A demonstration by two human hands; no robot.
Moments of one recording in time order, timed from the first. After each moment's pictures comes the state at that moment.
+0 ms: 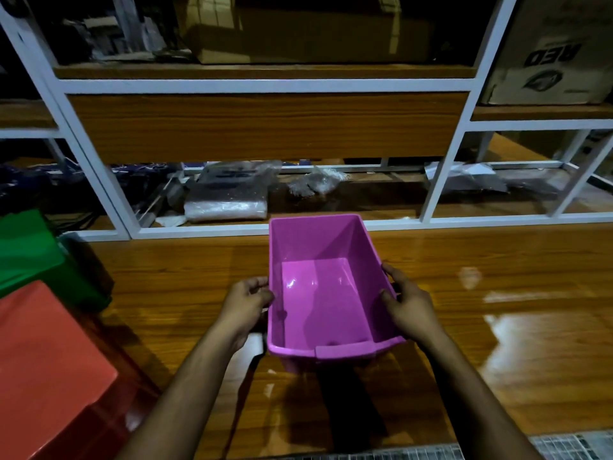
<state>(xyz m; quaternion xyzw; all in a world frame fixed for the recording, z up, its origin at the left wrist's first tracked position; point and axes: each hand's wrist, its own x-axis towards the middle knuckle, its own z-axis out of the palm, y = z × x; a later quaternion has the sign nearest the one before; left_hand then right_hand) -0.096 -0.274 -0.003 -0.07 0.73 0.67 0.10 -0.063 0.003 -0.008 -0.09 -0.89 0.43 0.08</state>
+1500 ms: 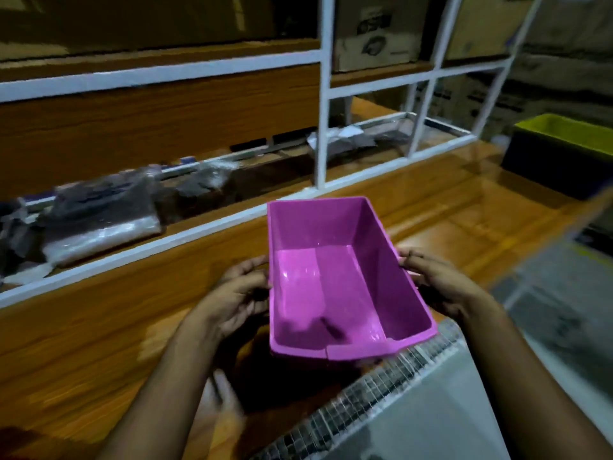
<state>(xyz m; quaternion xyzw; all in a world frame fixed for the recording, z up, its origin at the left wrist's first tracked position) -0.108 -0.192 0.011 0.11 0.54 0.73 0.40 0.054 0.109 0.003 -0.24 -0.60 0.77 0.06</state>
